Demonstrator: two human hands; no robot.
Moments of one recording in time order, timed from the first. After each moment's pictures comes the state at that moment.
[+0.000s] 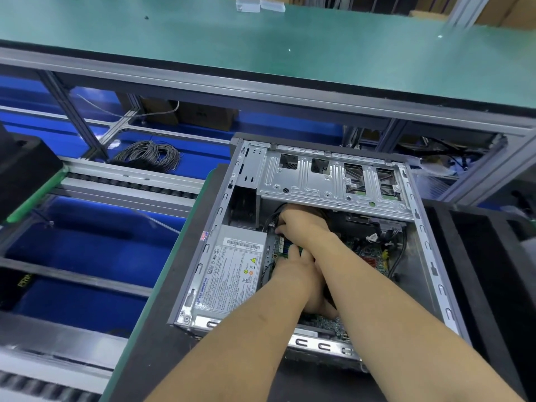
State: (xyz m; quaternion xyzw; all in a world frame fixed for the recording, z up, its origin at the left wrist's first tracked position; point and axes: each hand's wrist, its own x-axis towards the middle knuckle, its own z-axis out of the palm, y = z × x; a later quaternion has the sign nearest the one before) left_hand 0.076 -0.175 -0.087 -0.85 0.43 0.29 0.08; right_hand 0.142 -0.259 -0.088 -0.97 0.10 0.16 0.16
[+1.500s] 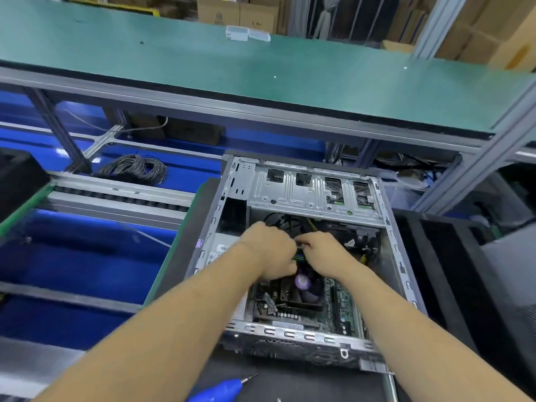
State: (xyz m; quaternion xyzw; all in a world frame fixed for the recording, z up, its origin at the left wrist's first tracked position) left_hand 0.111 -0.137 -0.003 -0.84 0.52 0.09 0.13; right_hand 0.061 -0.293 -0.062 -0.96 0.11 0.11 0.22
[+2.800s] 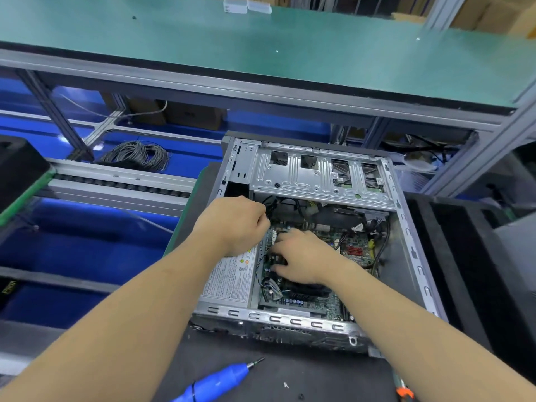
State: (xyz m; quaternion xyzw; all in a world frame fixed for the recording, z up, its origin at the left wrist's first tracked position) left_hand 0.150 -0.082 -0.029 -0.90 0.42 -0.03 -0.09; right_hand 0.054 -0.243 -0.065 -0.98 -0.09 0.17 0.03
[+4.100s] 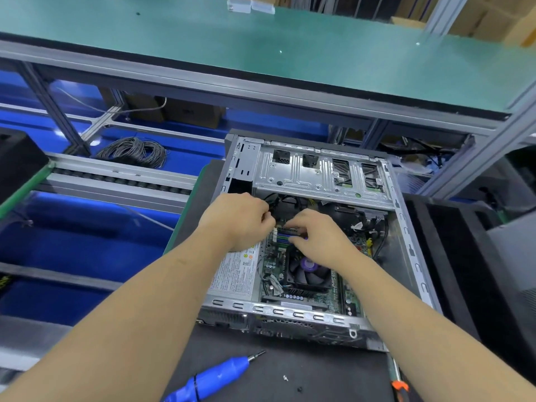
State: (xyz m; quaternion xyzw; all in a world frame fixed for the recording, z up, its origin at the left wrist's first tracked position) left_hand 0.153 -0.083 -0.033 -0.90 0.43 -0.04 -0.09; right_hand 0.050 -0.260 -0.044 -0.97 0.05 0.04 0.24
